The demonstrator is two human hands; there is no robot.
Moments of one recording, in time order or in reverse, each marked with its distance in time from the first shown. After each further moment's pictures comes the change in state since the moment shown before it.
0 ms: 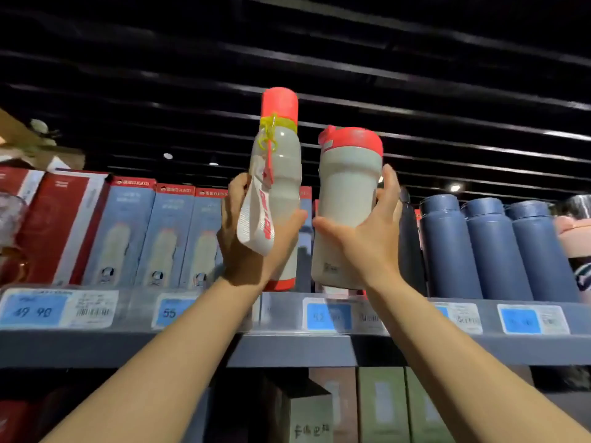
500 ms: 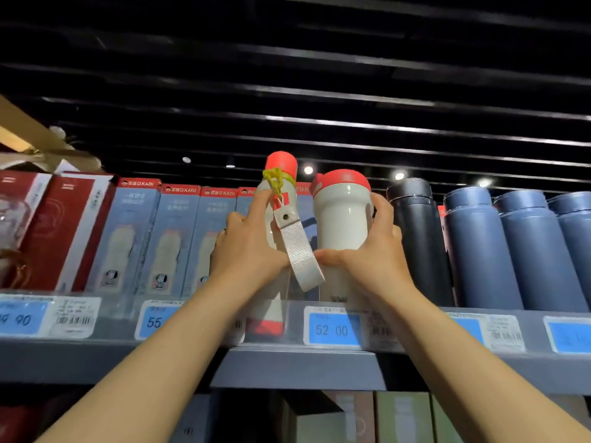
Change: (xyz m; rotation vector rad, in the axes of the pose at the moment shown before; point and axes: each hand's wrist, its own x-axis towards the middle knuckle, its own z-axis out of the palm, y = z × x) left_hand -0.035 0.096 -0.025 0.478 -0.102 -0.137; right_hand -0.002 0.025 -0.002 -0.085 -0.307 0.187
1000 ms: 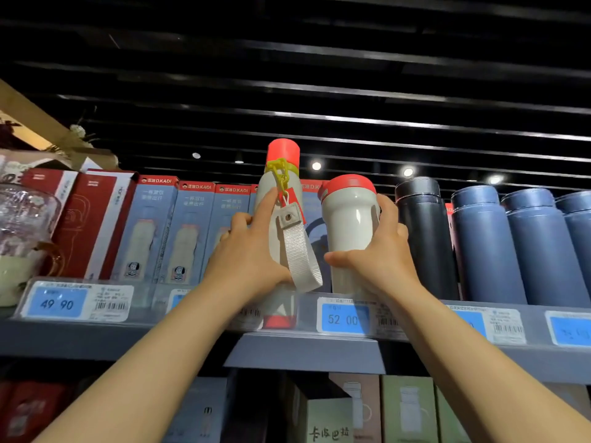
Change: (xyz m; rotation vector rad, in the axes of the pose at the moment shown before) left_hand -0.026 -0.005 -0.026 0.127 -0.119 -0.013; right_hand -0.006 -0.007 0.000 -0.109 -0.017 0.039
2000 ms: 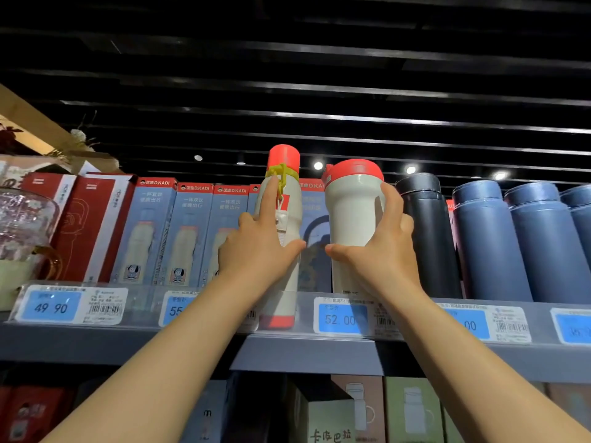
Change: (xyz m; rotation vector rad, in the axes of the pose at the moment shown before) left_hand 0.022 0.006 0.020 0.072 0.159 0.007; right_hand -0.002 0.003 0.002 0.006 0.099 -0.066
